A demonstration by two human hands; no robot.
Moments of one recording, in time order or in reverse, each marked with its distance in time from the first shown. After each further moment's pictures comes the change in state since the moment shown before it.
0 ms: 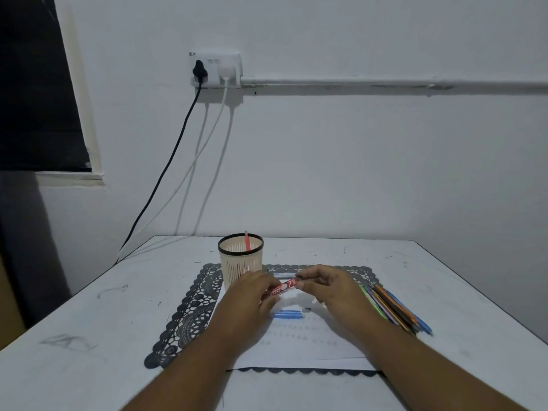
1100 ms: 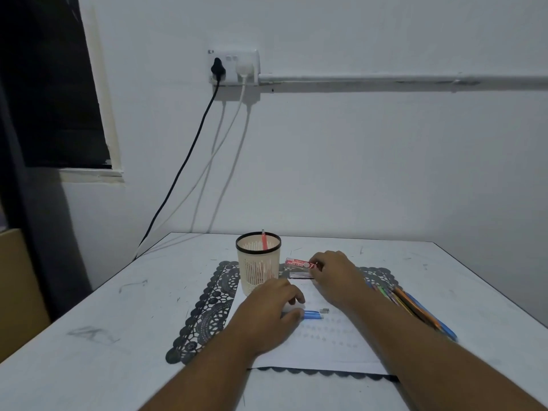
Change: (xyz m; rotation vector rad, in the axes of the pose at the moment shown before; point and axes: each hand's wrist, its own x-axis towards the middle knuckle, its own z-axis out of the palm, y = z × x) left_hand -0.003 -0.007 0.002 0.003 -0.189 0.013; right_hand 0.096 0.036 -0.009 -1.332 0.148 -0.267
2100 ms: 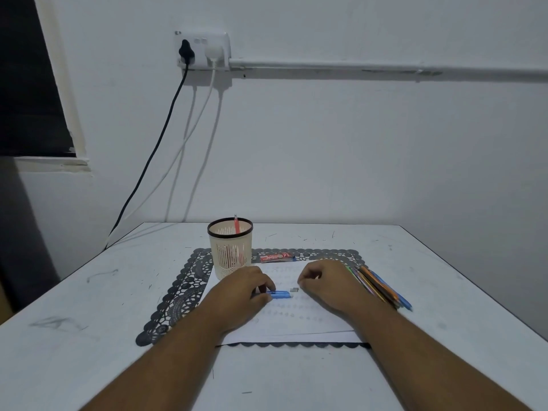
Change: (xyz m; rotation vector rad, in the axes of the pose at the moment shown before) left_hand 0.002 -0.001 -0.001 0.042 -0.097 0.005; right_hand -0.080 0.011 -0.048 0.325 -0.210 0.142
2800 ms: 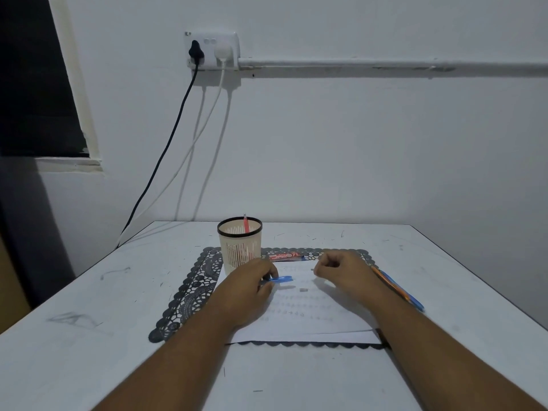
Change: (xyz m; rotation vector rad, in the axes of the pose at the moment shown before) left_hand -0.005 0.004 -0.001 -0.089 0.140 -0.091; right_hand -0.009 -0.010 -0.019 0.222 0.057 0.037
